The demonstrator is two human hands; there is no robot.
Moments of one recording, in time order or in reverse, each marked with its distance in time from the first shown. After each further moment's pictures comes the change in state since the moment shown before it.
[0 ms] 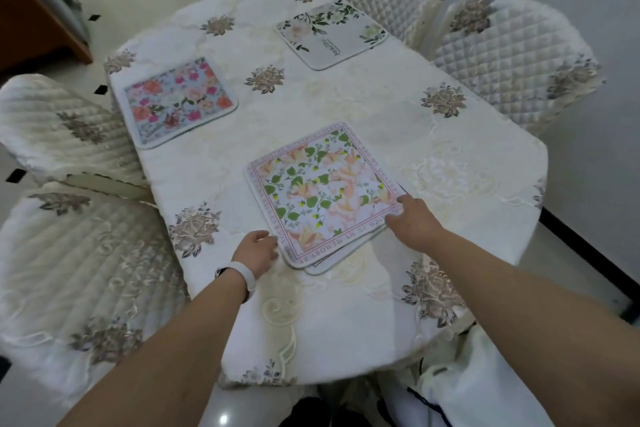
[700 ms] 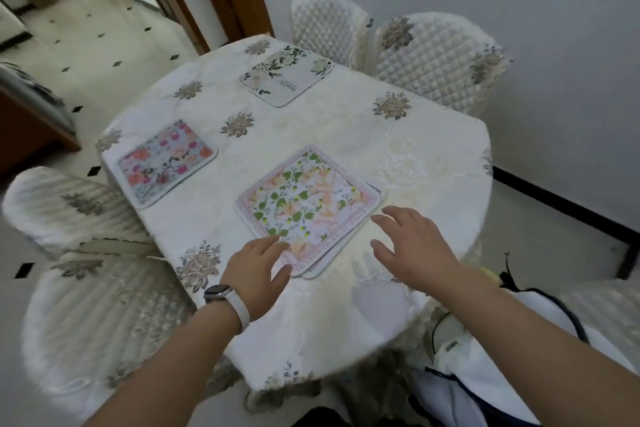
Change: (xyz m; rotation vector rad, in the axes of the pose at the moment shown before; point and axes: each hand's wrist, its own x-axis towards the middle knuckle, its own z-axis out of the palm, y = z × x) left_hand -0.108 0.030 -0.025 1.228 0.022 0.995; right_hand -0.155 0.009 -0.006 -0.263 0.388 -0.364
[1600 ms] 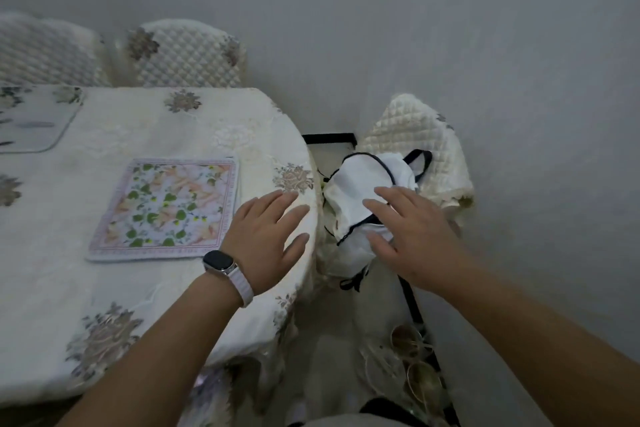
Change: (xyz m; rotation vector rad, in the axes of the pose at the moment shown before) left_hand -0.066 -0.013 -0.046 -0.099 0.171 1.200; right_hand -0.233 -0.274 0.008 -0.323 0.361 0.766
